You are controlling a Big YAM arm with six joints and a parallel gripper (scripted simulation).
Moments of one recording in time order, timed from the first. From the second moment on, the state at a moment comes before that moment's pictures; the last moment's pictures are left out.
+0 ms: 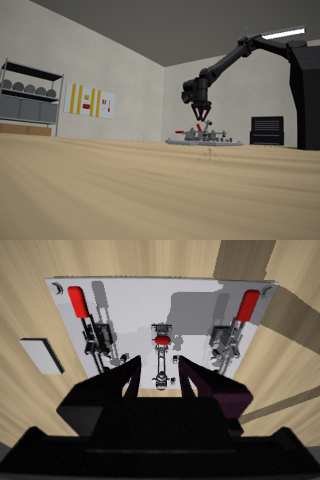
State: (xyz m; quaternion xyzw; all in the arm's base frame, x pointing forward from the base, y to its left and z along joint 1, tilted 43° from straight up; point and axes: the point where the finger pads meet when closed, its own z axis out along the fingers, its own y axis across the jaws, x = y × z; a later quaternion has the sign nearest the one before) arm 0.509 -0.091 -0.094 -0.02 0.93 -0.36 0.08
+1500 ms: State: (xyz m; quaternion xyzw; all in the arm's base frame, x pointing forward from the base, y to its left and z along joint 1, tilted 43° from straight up) arm 0.498 -0.080 -0.082 -0.01 0.93 -0.36 0.06
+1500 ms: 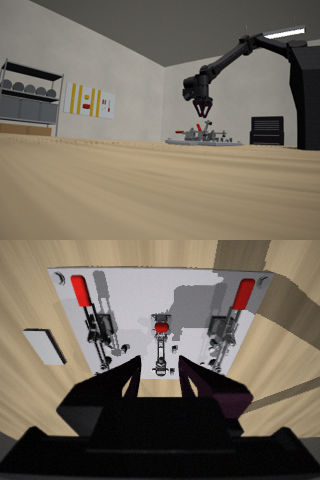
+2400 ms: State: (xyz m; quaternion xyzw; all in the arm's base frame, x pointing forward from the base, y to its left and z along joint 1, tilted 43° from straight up) arm 0.492 -0.026 -0.023 -0.01 0.93 -0.36 0.08
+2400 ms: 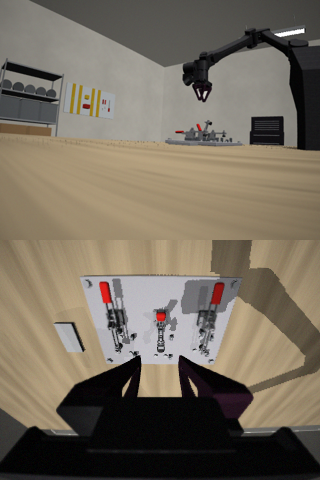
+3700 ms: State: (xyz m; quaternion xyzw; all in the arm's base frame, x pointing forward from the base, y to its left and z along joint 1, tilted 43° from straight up) arm 0.507 -0.024 -0.016 -0.01 0.93 -0.36 0.08
